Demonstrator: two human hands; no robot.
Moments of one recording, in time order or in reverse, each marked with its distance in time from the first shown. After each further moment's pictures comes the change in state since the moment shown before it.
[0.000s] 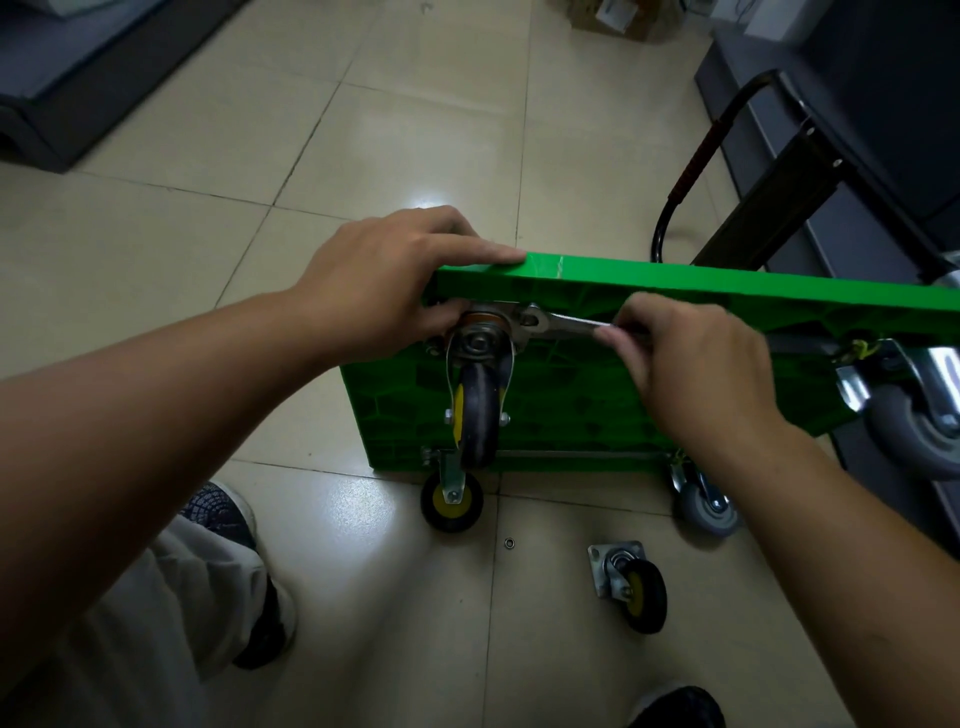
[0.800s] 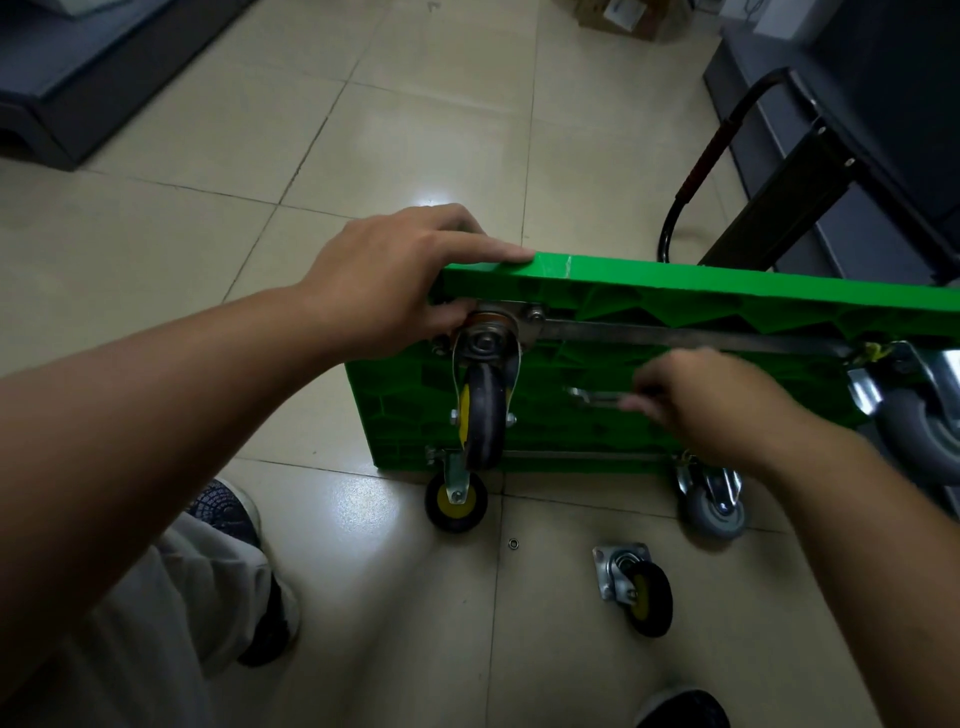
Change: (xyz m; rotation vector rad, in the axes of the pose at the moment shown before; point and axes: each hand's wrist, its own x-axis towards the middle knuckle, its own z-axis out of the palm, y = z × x) left_hand 0.000 -0.001 -0.002 -0.013 -0.026 -0.006; right_hand 0.000 0.024 -0.002 -0.051 -0.653 -0.035
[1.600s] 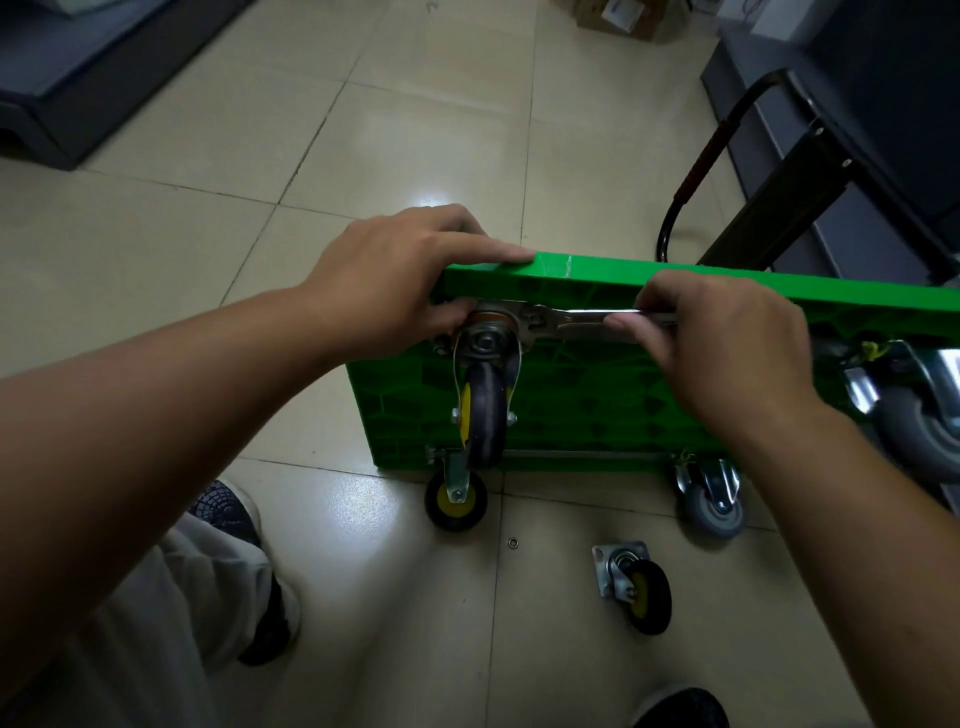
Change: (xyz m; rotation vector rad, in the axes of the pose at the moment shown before) left_hand 0.000 -0.001 0.002 -0.007 0.022 0.008; right_hand 0.001 -0.022 -0.021 0.004 0.681 0.048
